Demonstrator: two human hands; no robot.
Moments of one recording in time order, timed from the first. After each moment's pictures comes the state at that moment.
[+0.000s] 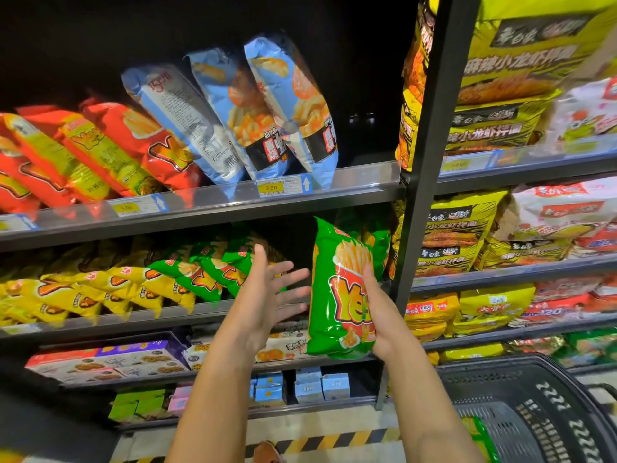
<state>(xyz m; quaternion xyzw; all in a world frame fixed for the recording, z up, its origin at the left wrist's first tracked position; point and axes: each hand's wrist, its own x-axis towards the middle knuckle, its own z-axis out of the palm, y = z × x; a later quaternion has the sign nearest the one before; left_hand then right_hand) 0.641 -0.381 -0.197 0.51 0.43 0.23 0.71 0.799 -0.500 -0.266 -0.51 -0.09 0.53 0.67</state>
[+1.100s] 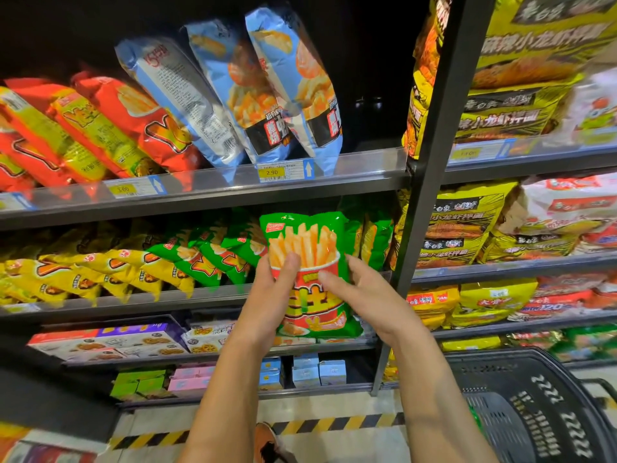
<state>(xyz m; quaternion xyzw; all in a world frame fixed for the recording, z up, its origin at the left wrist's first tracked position) 0.642 -0.406 -0.214 0.59 0.40 0.26 0.65 0.794 -0.504 -0.231 -0.61 -0.34 0.47 0.54</state>
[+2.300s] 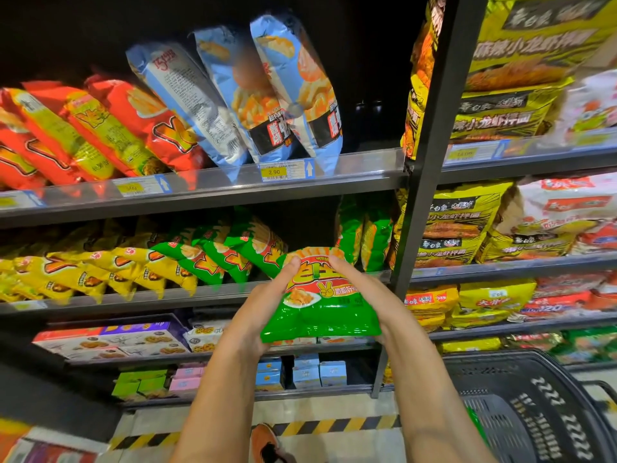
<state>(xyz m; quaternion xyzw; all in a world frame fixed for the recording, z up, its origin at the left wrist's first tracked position) 0.623 -0.412 -0.201 0.55 0.46 0.10 0.68 0.793 -0.514 -0.217 -0.58 -0.23 0.56 0.55</state>
